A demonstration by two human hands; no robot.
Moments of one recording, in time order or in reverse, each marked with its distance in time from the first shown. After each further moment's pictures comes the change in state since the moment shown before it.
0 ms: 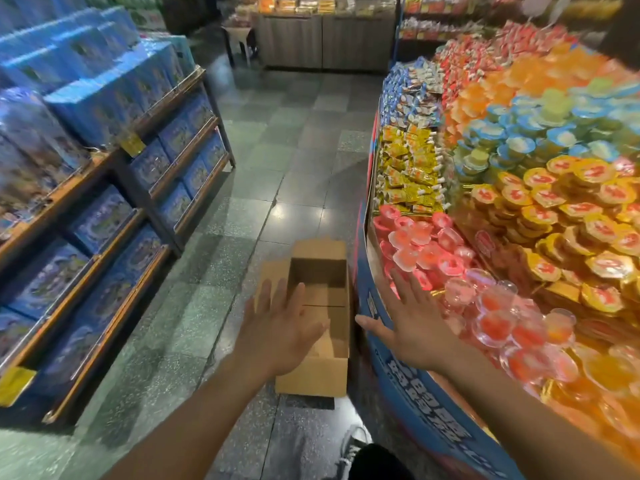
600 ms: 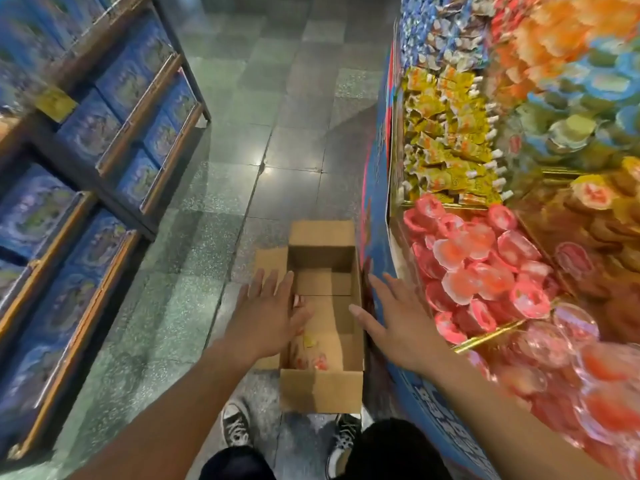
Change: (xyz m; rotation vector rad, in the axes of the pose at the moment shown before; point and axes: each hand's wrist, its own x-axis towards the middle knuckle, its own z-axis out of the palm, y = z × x) left_hand 0.276 -0.116 0.042 -0.021 -0.133 0.028; right_hand 0.255 -0.003 0.055 0.263 -0.049 0.090
